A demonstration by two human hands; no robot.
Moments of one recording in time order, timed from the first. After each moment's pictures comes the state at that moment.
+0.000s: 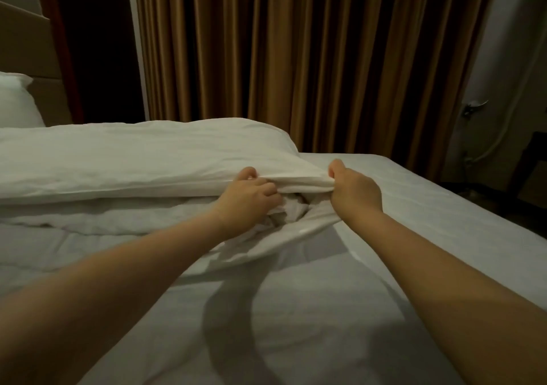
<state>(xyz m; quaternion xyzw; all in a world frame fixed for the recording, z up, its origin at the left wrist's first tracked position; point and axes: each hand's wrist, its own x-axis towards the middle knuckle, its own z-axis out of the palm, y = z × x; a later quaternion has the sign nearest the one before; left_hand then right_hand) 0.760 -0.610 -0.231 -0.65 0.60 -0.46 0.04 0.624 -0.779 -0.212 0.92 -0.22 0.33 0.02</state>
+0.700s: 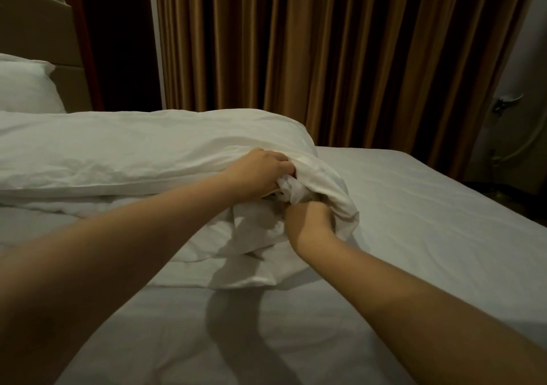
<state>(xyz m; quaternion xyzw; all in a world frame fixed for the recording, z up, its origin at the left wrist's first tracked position) 0.774 -0.617 -0.190 -0.78 0.57 -0.28 0.00 0.695 -0.707 -0.261 0.94 -0.18 0.07 0.28</state>
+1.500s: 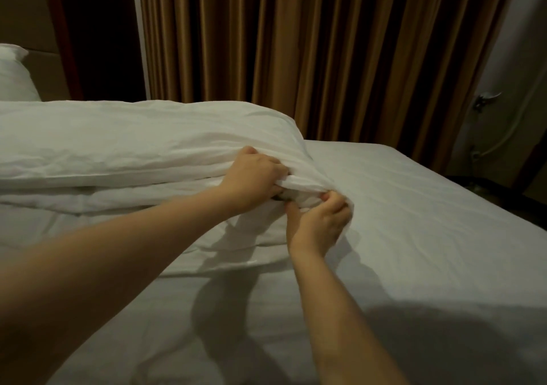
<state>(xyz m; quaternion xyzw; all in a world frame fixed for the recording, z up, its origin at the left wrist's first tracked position) 0.751 -0.625 -0.215 -0.80 0.51 -0.31 -0.04 0.676 -0.705 -0.293 0.70 -0.39 0.50 -0.32</state>
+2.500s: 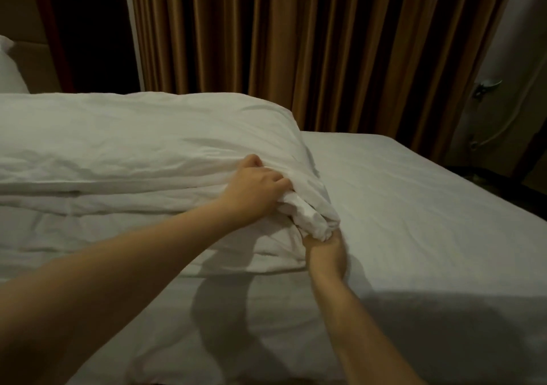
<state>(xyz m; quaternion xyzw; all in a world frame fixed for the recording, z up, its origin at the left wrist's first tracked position) 0.758 -0.635 -0.255 -0.69 0.59 -0.42 -0.03 0.641 -0.731 -0.336 0.71 -0.40 0.32 -0.47</state>
